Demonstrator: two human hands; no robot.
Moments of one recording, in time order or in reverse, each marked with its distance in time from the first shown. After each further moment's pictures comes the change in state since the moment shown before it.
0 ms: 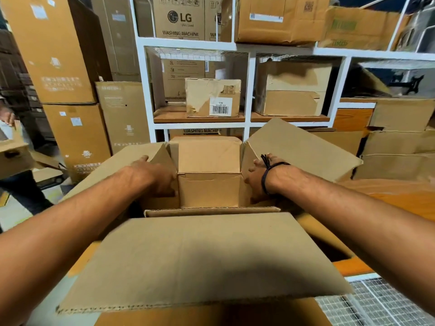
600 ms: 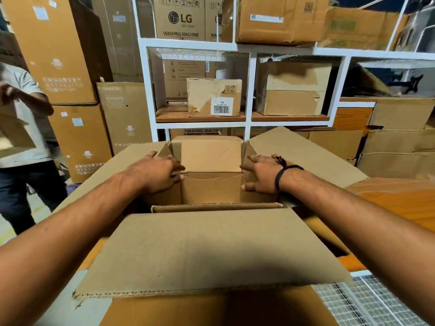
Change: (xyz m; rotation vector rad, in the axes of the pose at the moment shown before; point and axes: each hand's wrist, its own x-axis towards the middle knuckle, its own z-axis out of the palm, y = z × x) left_hand -0.013 -0.007 0.007 -0.276 0.302 0.104; right_hand -0.024 0.004 0.002 0.393 0.255 -0.022
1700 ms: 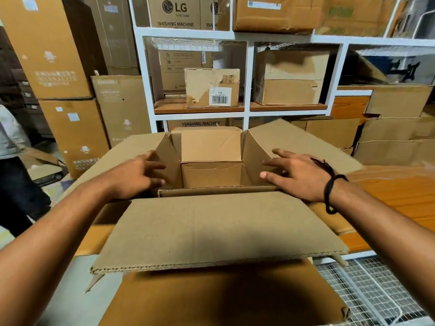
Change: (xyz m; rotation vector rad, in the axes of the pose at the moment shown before) left_hand -0.059 -0.023 0.009 -0.538 0.021 -0.135; right_hand -0.083 0.016 0.009 0.303 0.193 0.083
